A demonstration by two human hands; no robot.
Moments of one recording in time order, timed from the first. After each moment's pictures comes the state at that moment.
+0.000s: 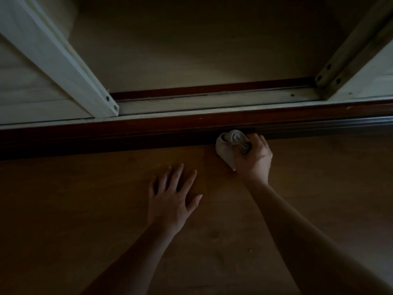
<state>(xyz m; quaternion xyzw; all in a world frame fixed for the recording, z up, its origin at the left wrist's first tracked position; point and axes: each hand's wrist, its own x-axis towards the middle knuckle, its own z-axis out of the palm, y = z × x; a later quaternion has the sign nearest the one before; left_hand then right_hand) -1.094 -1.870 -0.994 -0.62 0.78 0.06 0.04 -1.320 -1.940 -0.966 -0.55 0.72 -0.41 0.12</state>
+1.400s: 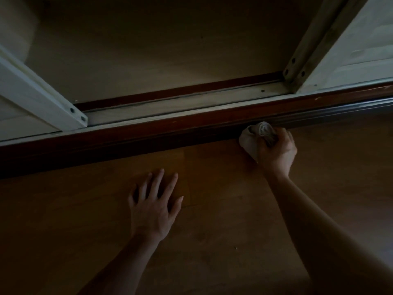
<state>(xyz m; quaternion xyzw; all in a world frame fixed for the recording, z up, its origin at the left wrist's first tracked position) -1.103 -1.870 -0.985 -0.64 0.76 0.08 0.07 -1.412 -1.931 -0.959 -0.45 0.80 -0.40 0.08</state>
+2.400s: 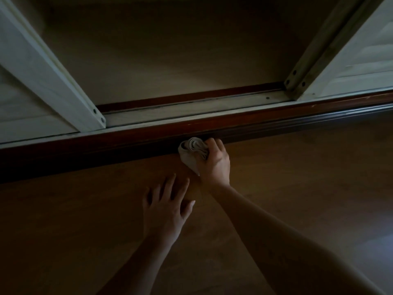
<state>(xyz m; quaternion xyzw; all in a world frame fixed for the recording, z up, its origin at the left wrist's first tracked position) -1.090 -1.866 -0.977 -0.60 0.79 0.09 0.04 -1.249 -1.934 -0.951 -0.57 0.71 -0.38 0.18</state>
